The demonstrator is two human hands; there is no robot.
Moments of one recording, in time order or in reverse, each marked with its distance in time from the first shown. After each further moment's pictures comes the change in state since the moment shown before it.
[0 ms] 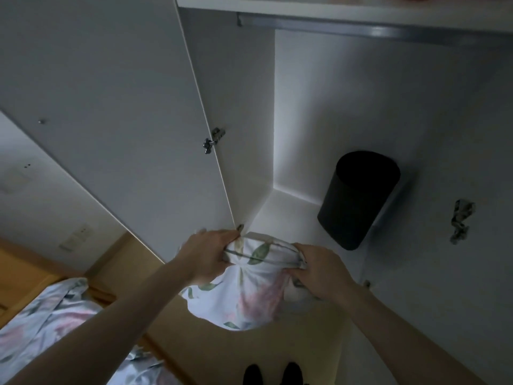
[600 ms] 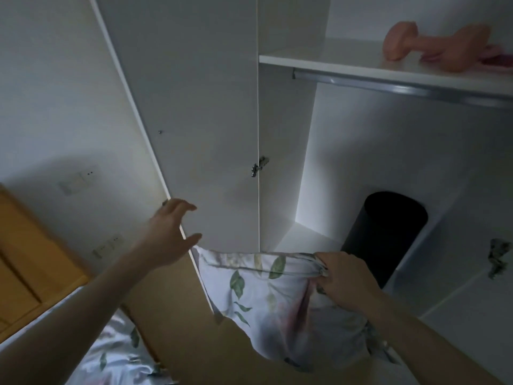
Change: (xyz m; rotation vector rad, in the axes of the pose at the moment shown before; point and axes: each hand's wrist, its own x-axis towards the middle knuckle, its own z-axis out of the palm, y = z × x) left_hand -0.118 -0.130 -0.093 0.041 0.428 -0.289; right_hand -0.013 -0.099 -0.002 -0.274 0.003 -0.090
